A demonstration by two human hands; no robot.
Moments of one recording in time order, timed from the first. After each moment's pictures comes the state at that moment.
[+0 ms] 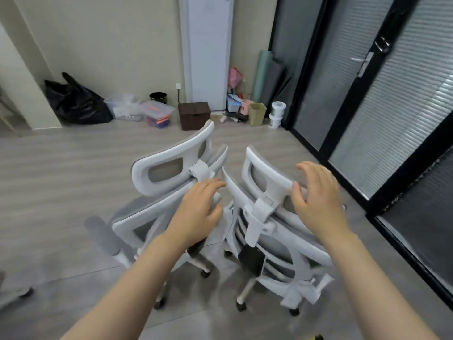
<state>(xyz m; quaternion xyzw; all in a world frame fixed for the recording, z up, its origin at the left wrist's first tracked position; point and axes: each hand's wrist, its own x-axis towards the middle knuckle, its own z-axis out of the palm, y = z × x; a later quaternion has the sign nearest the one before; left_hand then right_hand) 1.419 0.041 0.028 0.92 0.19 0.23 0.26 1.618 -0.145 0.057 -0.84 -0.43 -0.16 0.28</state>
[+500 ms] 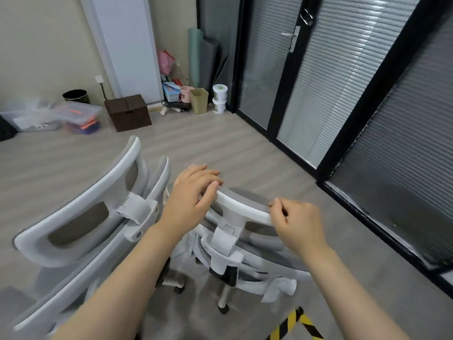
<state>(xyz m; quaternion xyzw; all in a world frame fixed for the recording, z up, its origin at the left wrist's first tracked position) 1.591 0.085 0.025 0.91 0.04 0.26 0.32 1.681 -0.149 0.013 -0.91 -0.29 -0.15 0.25</state>
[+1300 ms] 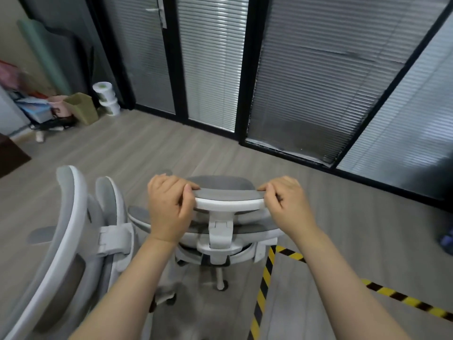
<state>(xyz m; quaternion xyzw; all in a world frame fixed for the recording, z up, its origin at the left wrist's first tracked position) 1.591 0.093 -0.010 0.86 -0.14 0.35 0.35 1.567 -0.160 0.010 -0.93 -0.08 -0.18 0.32</state>
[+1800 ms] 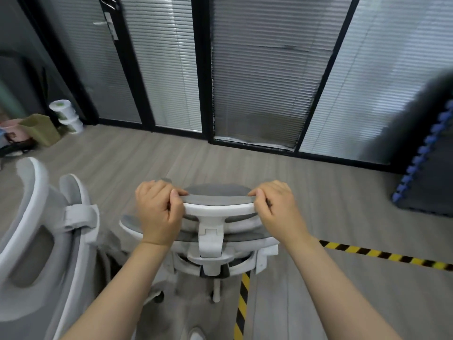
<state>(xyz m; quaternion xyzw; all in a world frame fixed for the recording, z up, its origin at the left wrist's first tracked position) 1.483 0.020 -0.009 0.83 -0.19 0.36 0.38 1.408 -0.220 0.013 -0.92 -0.03 -0.23 0.32</state>
